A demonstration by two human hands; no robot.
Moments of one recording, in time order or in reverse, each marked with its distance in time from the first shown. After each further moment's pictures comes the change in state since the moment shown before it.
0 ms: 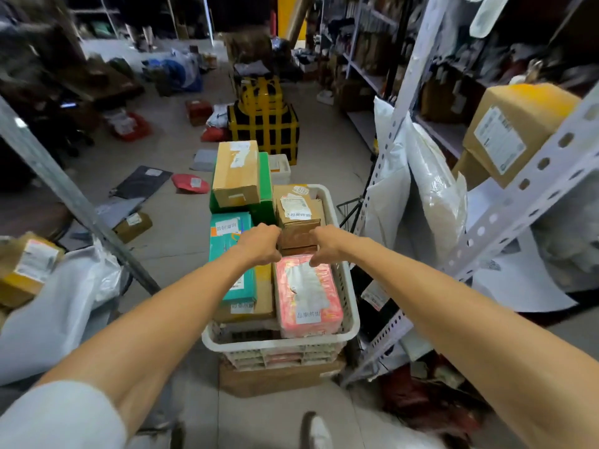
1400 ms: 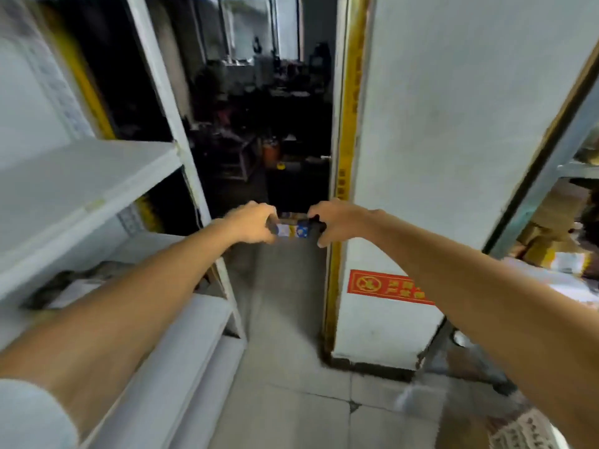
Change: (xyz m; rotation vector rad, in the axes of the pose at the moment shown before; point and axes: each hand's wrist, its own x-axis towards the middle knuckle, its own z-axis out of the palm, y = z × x) left_hand -0.746 0.254 0.067 -0.307 0.441 -1.802; right_hand -0.500 -0.299 0.181 -0.765 -0.212 -1.965
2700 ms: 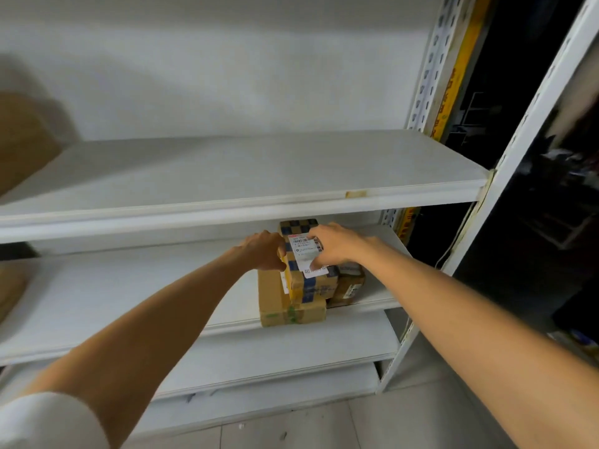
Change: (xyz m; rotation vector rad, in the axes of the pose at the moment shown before) left_hand -0.176 -0.198 0.052 -0.163 0.131 -1.182; right_hand 0.206 -0.312 0.046 -0.095 -0.228 -1.122
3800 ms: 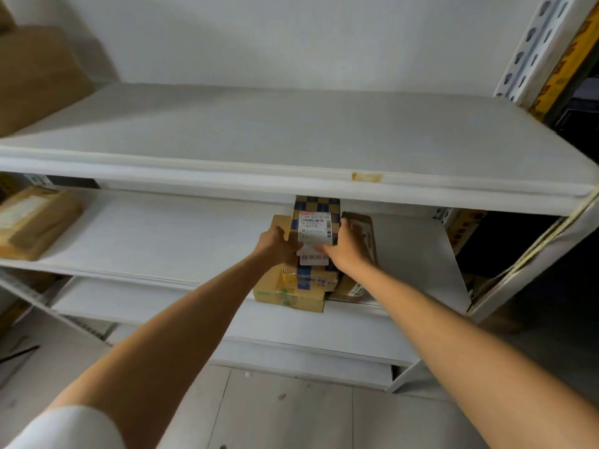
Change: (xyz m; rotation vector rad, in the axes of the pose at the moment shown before) left_hand 0.052 0.053 0.064 -0.809 0.154 -0.677; right_hand 0.073 0.080 0.091 0.742 0.139 0.075
